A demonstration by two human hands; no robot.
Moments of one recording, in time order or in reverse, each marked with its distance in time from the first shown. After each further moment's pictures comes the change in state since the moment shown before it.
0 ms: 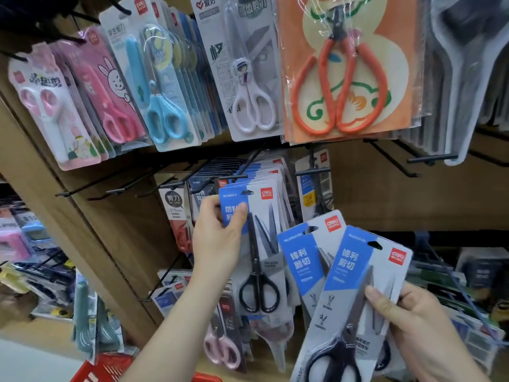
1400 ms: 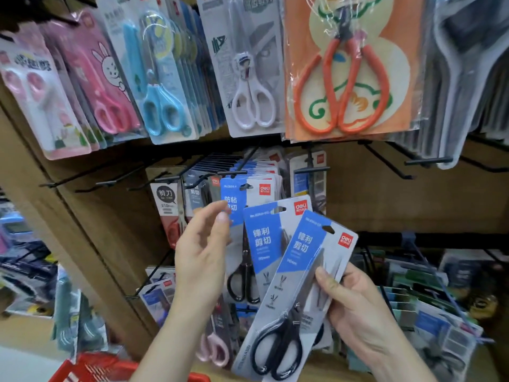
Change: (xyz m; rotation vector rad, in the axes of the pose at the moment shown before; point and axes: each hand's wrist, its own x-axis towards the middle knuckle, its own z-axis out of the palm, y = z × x) left_hand -0.037 0.008 -0.021 -0.307 -0.030 0.003; right_hand 0.013 0.004 0.052 0.221 -0.152 0.073
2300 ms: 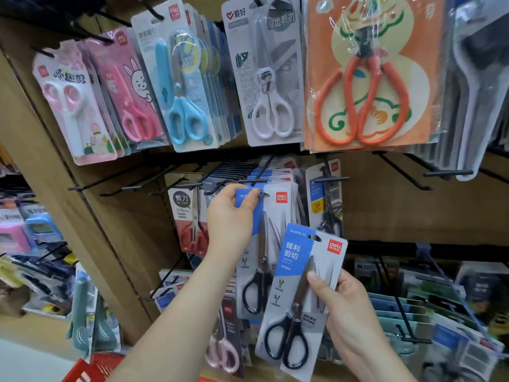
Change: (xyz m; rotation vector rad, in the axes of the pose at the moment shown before) left_hand 0.066 -0.002 0.024 0.191 0.001 -0.078; right_hand 0.006 0.014 0.035 -0.258 0.274 0.019
